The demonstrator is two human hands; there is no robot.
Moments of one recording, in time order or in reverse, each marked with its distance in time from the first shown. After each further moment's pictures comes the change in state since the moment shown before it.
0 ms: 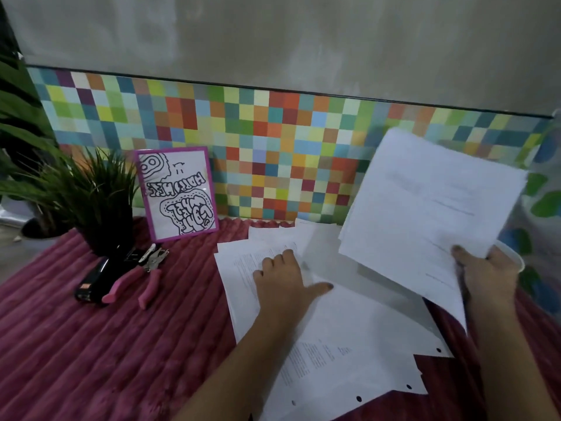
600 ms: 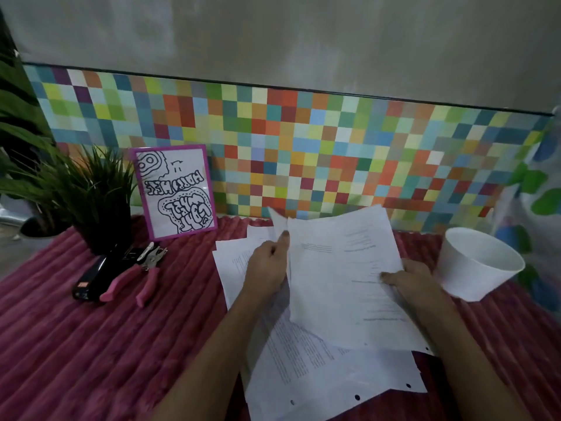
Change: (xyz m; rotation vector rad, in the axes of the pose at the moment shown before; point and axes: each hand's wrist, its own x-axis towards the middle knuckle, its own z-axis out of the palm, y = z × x) left_hand 0.021 -0.015 -0.025 -0.834 -0.058 -0.149; right_hand -0.027 0.028 0.045 -0.364 -0.472 0.167
